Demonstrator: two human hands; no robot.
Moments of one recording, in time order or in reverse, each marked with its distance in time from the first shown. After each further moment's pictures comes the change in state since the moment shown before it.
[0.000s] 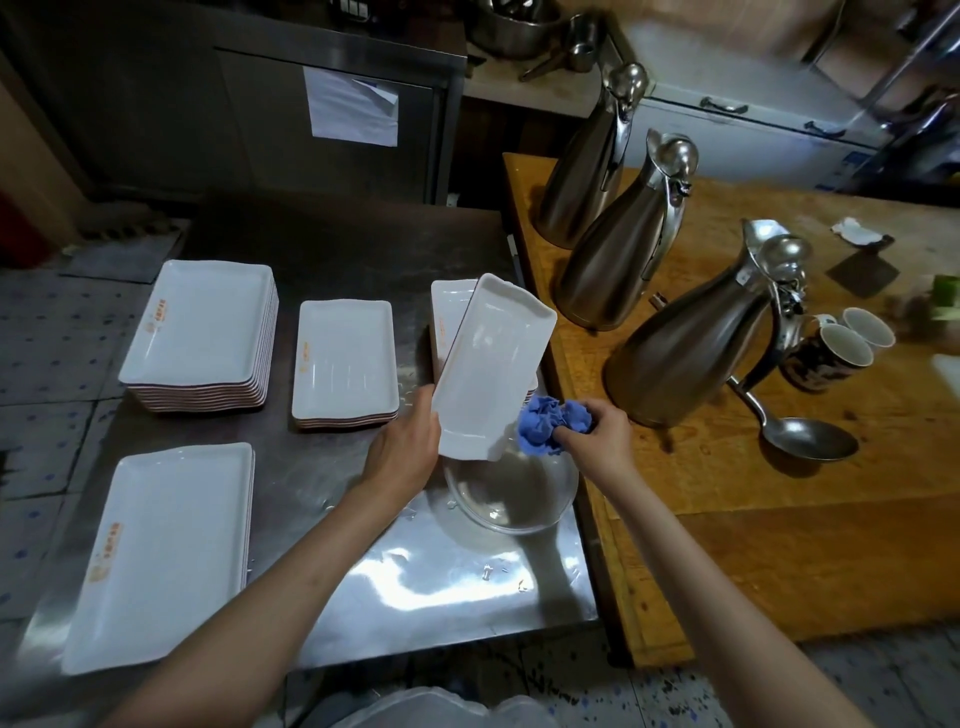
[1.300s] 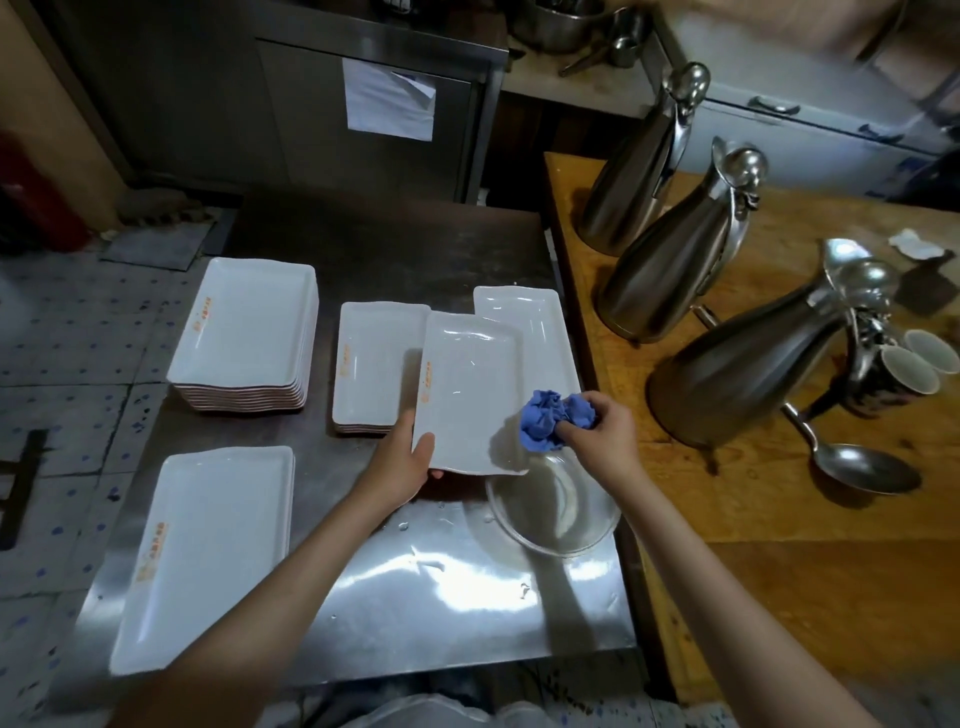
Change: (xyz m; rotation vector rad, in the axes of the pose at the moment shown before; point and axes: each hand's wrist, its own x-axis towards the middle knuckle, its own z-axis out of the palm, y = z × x) left_hand 0.008 -0.066 -0.003 -0.624 -0.233 -0.340; right_hand 0.022 -0.017 0.046 0.018 -0.040 -0.048
